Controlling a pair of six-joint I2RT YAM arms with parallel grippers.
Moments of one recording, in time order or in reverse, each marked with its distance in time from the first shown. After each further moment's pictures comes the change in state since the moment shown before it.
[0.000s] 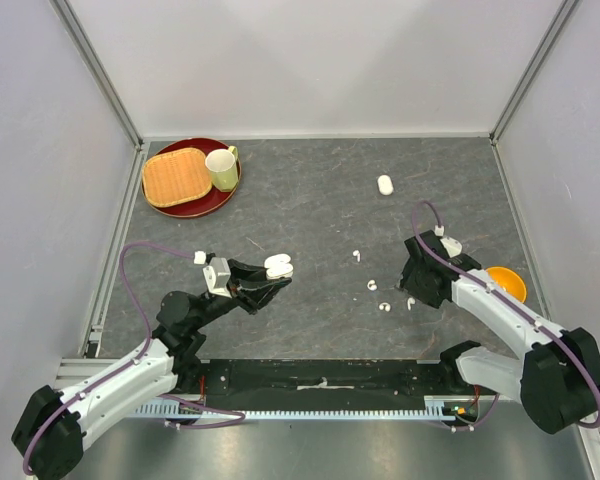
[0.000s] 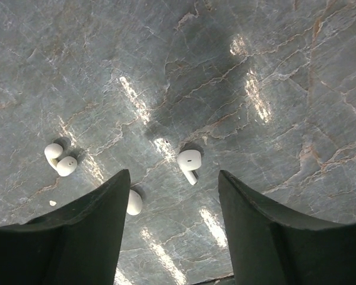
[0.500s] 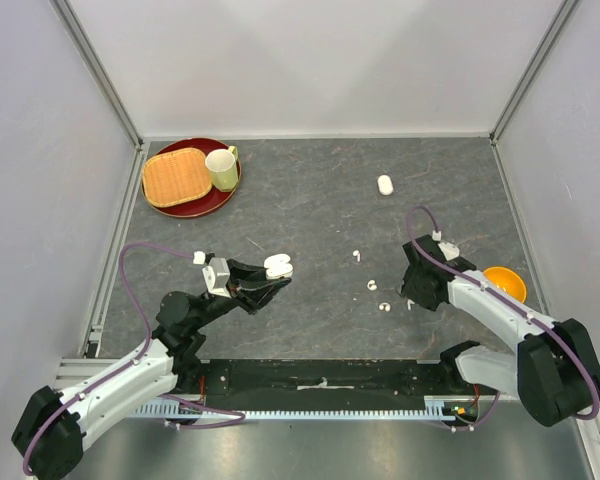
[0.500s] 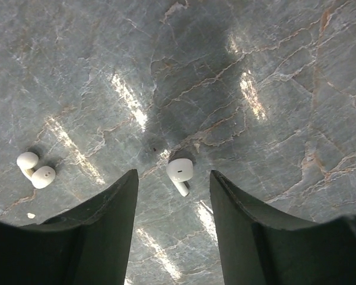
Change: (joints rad) left arm 0.000 -0.004 0.000 0.000 -0.001 0.000; right arm -0.003 0.039 -0.046 0.056 0.000 -0.011
